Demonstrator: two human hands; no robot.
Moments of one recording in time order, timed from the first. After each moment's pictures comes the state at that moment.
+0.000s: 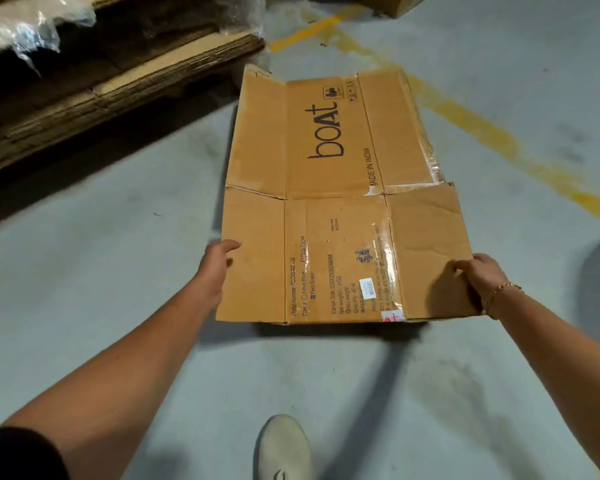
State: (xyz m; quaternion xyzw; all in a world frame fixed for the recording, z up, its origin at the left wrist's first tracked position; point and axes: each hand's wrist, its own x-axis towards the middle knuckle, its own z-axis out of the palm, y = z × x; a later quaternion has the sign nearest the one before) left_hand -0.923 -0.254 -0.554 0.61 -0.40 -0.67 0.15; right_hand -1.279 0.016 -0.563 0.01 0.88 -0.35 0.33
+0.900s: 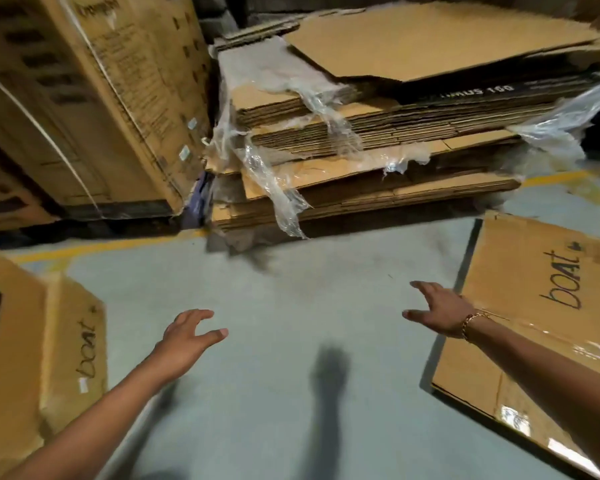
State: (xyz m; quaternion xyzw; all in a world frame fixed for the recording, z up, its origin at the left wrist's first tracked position) left_hand -0.371 -0.163 -0.314 0.74 -0.55 -0.34 0.16; right_hand -0.838 -0.227 -0.358 -0.67 0.71 0.03 0.23
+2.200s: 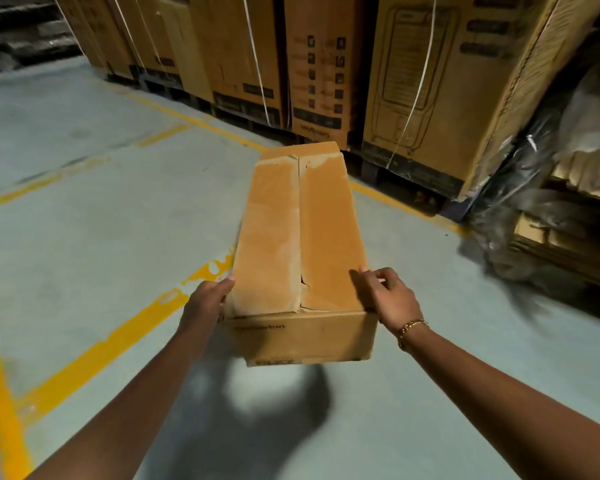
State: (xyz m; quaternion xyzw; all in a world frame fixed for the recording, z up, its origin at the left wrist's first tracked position) left_hand 0.067 0.097 -0.345 0.81 -0.07 -0.26 0.52; right_hand -0.157 -0.130 -0.334 -0.72 0.49 -0.13 0.47
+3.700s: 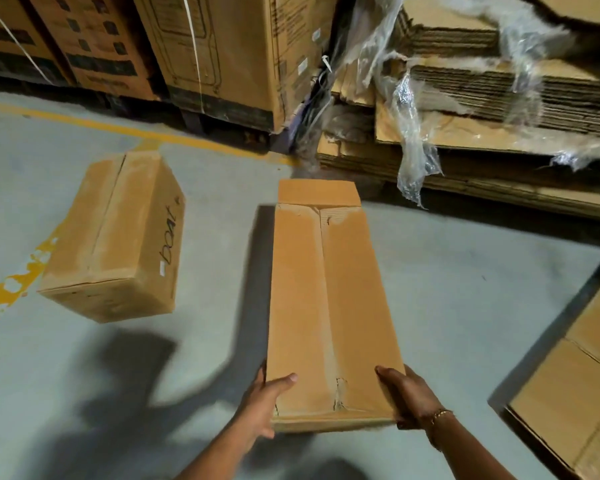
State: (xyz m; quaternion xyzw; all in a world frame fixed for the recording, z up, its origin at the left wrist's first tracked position) left_hand -0.337 -0.018 -0.502 0.72 -0.11 -0.60 0.31; right_hand -0.600 -0.121 -0.482 -0.39 0.72 -0.03 0.57
